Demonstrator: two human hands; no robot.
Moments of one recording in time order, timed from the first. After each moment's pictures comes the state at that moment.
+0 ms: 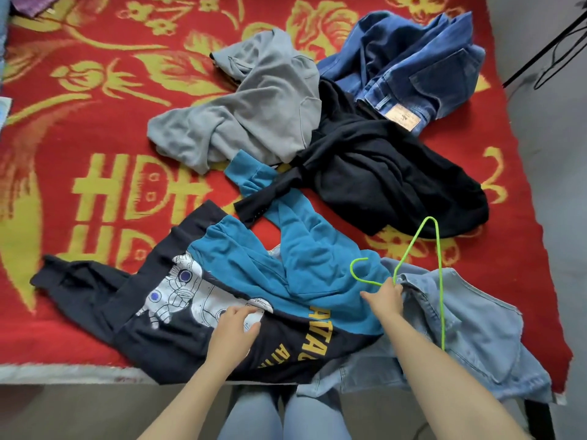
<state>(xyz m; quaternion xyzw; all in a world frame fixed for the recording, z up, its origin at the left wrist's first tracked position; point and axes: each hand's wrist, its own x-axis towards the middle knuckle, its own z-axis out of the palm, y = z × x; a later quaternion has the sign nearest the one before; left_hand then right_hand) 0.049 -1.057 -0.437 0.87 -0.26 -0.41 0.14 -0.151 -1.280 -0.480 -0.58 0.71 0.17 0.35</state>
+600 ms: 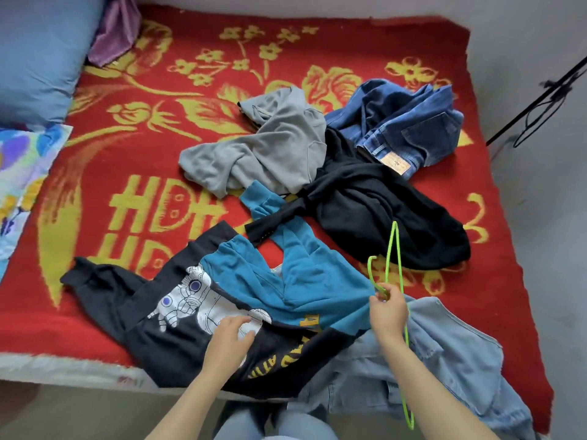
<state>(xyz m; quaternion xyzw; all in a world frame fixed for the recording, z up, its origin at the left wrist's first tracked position) 0.031 -1.047 -0.387 0.88 -0.20 -0.39 0.20 -0.149 -1.266 -0.394 -0.58 0.69 -0.14 0.41</state>
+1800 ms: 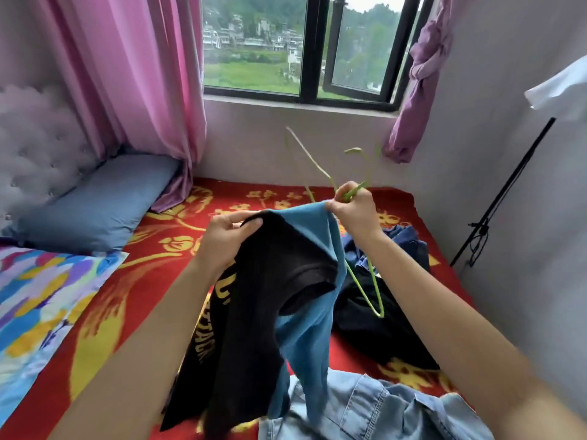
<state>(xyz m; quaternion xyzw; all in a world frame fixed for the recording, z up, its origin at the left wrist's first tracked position) 0.204 -1.064 -0.075 0.57 -0.36 -0.25 0.69 0.064 -1.235 -0.040 -0.76 0.33 -0.38 0.40</state>
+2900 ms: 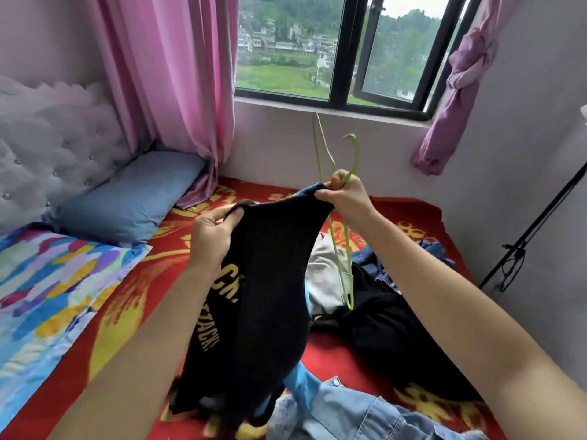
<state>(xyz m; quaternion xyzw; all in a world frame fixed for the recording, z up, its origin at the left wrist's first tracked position) 0.237 -1.056 -0.080 0.62 -0.22 -0.10 0.75 0.129 -1.240 -0.028 -0.73 0.23 -0.31 0.56</state>
